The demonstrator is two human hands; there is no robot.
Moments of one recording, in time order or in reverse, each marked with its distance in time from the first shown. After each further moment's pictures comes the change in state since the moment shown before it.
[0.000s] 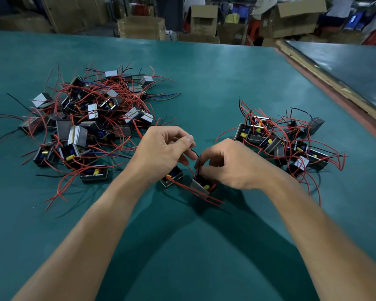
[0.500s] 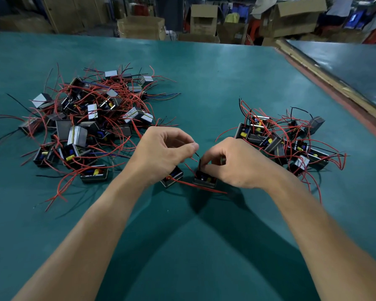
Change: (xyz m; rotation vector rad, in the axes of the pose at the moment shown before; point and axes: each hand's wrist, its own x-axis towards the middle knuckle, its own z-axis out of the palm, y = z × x) left_hand 0.000 -0.006 -0.002 0.051 -0.007 0.011; right_hand -0.003 -0.005 -0.004 -0.105 0.040 0.028
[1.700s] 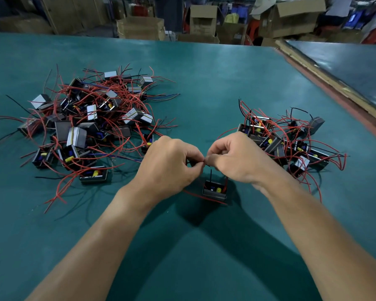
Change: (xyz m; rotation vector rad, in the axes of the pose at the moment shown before) left_hand -0.010 0.000 0.010 0.571 0.020 0.372; right_hand 0.005 0.000 0.005 0.313 0.168 0.179
